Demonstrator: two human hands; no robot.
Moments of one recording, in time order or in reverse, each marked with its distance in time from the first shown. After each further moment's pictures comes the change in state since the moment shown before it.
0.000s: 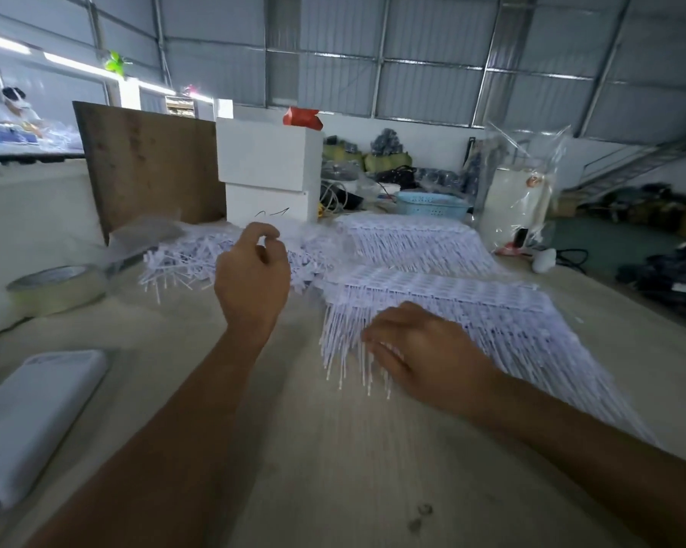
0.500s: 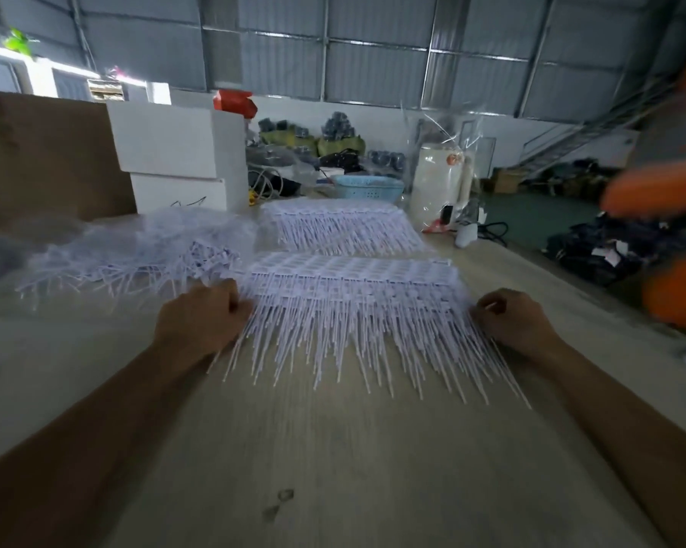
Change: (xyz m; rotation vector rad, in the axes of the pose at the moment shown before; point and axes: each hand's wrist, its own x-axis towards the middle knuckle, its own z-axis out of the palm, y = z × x) left_hand -0.046 -0.017 0.049 0.674 -0.711 0.202; right_hand -0.138 0.208 -0.032 0.194 0.052 1.101
